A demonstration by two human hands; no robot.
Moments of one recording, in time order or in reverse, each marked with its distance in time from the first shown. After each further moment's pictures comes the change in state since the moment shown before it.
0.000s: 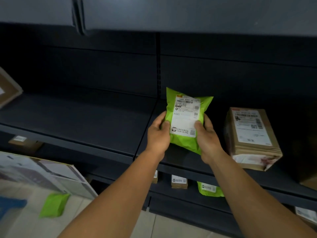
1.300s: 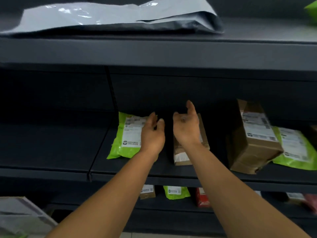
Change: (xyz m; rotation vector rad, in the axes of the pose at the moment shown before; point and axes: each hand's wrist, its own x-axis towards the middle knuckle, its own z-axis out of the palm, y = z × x) left_hand -0.051 0.033 0.129 0.115 -0.112 0.147; right_hand -0.025 -0.076 -0.087 -0.364 0.296 -0.301
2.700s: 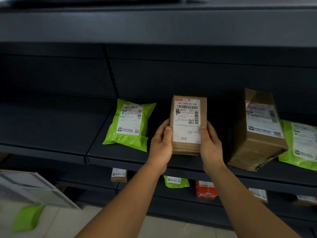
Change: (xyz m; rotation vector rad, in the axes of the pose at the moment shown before) left_hand -0.039 -0.052 0.035 -0.188 -0.067 -0.139; right_hand -0.020 0.090 -0.062 0.406 -0.098 0.231
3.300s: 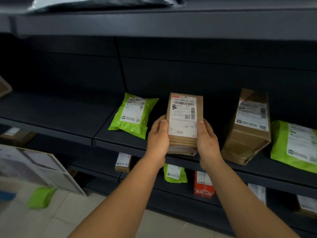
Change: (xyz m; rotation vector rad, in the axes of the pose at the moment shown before) left_hand -0.061 0.022 0.024 -0.025 0.176 -0.041; right_hand -0.035 -0.018 -0.031 0.042 -0.133 0.055
